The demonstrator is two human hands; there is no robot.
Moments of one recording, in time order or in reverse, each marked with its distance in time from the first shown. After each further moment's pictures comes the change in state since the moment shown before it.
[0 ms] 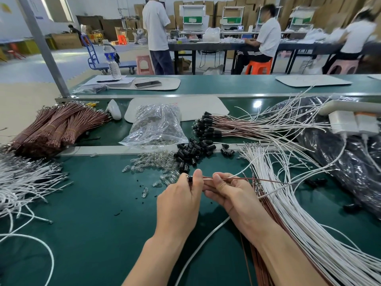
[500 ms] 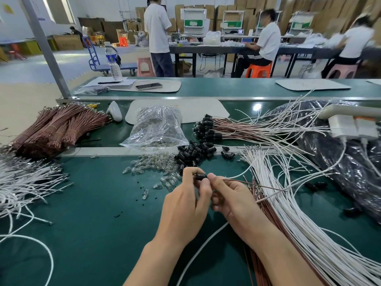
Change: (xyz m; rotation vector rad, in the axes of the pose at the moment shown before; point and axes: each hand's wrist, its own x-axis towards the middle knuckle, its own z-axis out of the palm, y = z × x) left_hand -0.006 0.002 0.000 -0.254 -0.030 0.201; right_hand -0.005 0.000 0.009 -0.146 -0.050 0.009
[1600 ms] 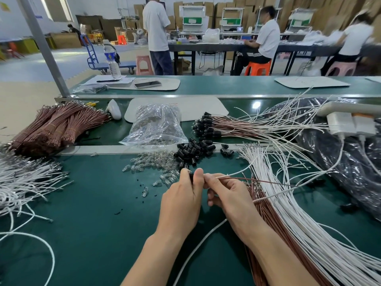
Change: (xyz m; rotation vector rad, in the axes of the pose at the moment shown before) left_hand 0.006 -0.005 0.003 0.154 -0.028 -0.185; right_hand 0.001 0.010 -0.002 -0.188 0.107 -0.121
